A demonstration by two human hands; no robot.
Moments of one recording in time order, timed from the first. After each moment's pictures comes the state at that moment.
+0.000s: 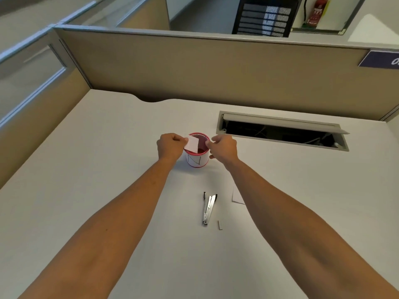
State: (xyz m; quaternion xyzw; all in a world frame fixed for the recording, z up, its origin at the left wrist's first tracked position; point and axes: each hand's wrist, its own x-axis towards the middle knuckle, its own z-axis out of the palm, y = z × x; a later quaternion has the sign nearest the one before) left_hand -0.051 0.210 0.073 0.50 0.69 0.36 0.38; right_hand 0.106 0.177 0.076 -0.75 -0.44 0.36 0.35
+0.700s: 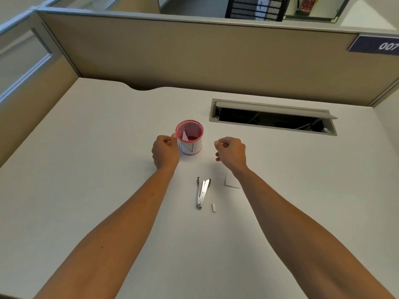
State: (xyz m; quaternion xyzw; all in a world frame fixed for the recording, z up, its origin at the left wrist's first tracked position) left_hand -0.043 0.155 0.052 0.45 0.73 0.41 0.32; right_hand 0.129 0.111 0.063 -0.75 -0.41 0.33 0.38
